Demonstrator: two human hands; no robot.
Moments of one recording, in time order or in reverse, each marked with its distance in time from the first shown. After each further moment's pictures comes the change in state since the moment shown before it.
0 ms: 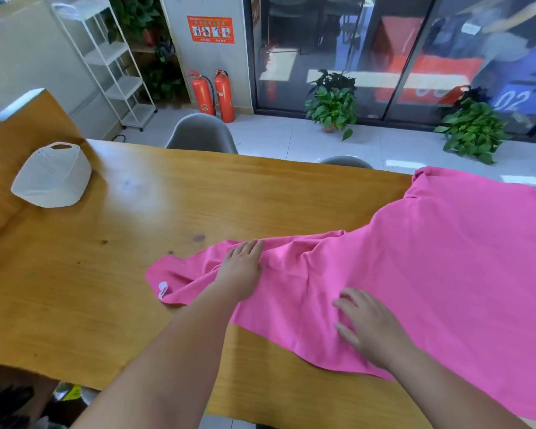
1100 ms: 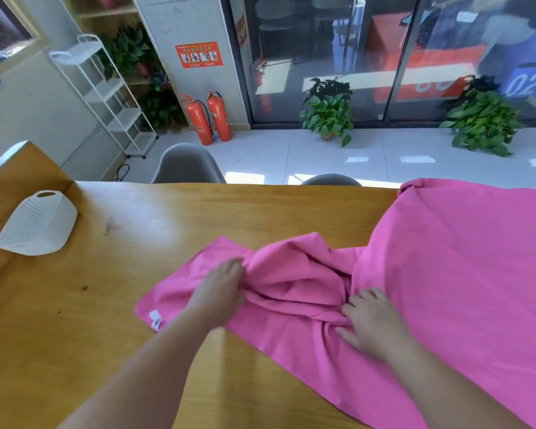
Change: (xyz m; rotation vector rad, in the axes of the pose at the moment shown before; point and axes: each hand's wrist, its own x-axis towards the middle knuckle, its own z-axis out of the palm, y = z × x) left_hand 0.042 0.023 -0.035 0.088 0.135 0.086; right_hand 0.071 0.102 -0.007 -0.206 0.118 -0.070
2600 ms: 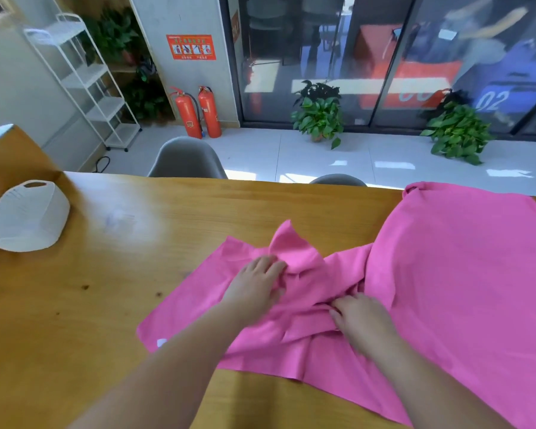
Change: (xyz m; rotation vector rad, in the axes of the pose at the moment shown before) left_hand 0.006 -0.002 0.009 -0.080 -0.064 0.236; right_hand 0.033 -0.086 -0.022 0.129 -0.194 0.281
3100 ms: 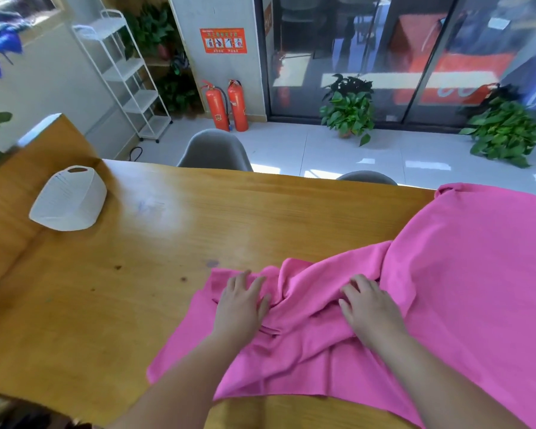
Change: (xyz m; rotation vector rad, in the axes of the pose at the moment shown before) left_hand -0.082 -0.028 0.032 0.022 0.116 -0.413; right_hand 0.018 -0.022 0.009 0.071 0.214 -0.022
